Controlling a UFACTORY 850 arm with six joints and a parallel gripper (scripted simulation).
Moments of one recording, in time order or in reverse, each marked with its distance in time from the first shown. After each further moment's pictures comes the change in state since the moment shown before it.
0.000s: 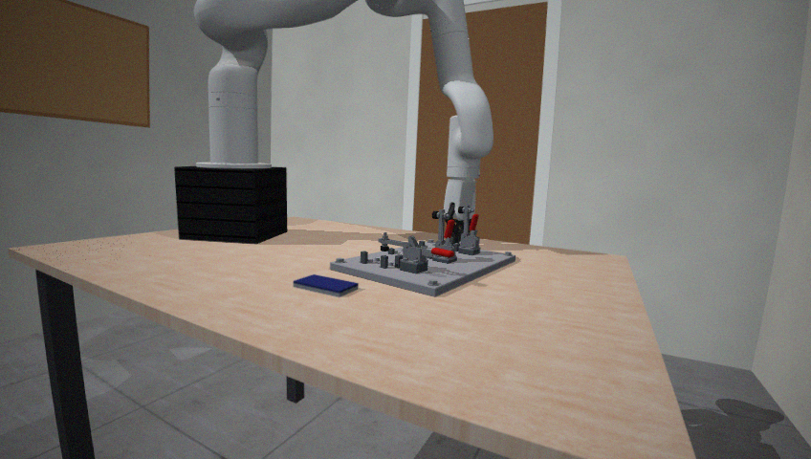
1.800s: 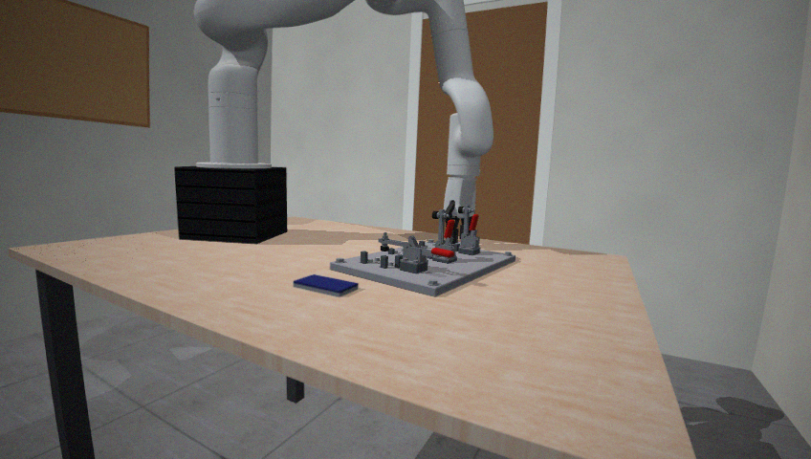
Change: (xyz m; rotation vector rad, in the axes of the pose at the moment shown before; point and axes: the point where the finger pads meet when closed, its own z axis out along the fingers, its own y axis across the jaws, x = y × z) arm 0.000 0.000 -0.005 0.000 0.000 0.000
